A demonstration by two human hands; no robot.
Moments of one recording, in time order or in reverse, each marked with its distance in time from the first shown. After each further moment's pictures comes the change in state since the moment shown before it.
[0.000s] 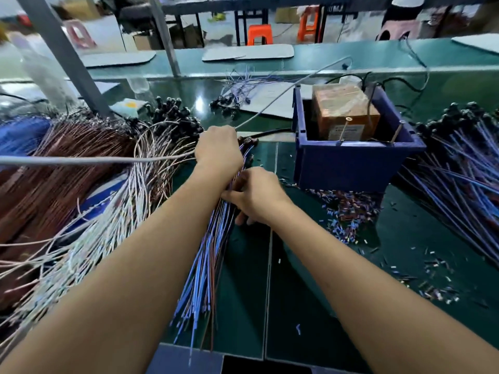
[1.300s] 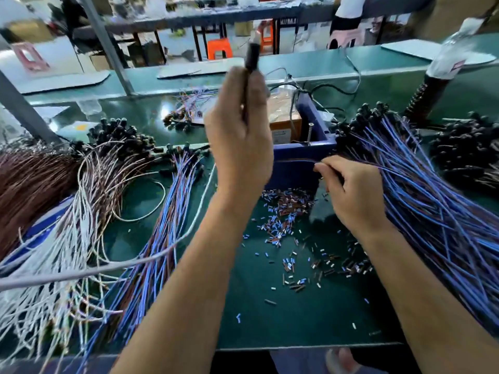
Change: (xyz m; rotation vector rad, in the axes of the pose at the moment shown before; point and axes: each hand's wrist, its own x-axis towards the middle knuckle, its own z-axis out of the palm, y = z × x) left_hand -0.093 0.146 -0.045 -1.172 0.734 0.463; right_hand -0.099 0.152 -0.148 -0.276 0.849 -0.445
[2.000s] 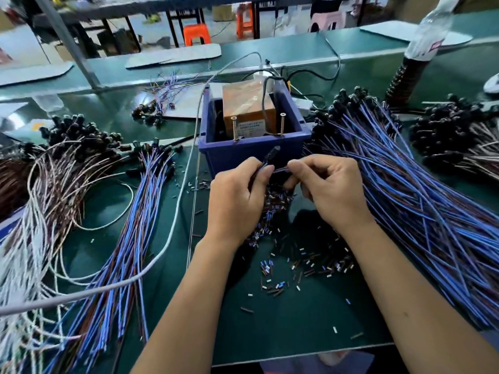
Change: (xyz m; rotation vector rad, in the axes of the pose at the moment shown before) left_hand -0.083 -0.059 -0.002 0.293 -0.533 -0.054; right_hand -0.005 0.003 0.007 0.669 -0.070 0.274
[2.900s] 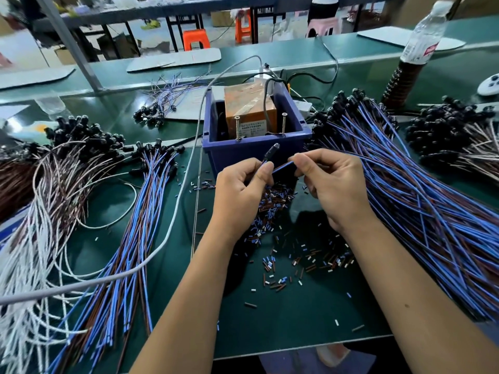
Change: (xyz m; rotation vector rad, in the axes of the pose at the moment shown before) left_hand 0.000 0.002 0.000 -0.457 -0.083 -0.256; right_hand 0.001 0.005 0.001 0.245 0.094 0.099
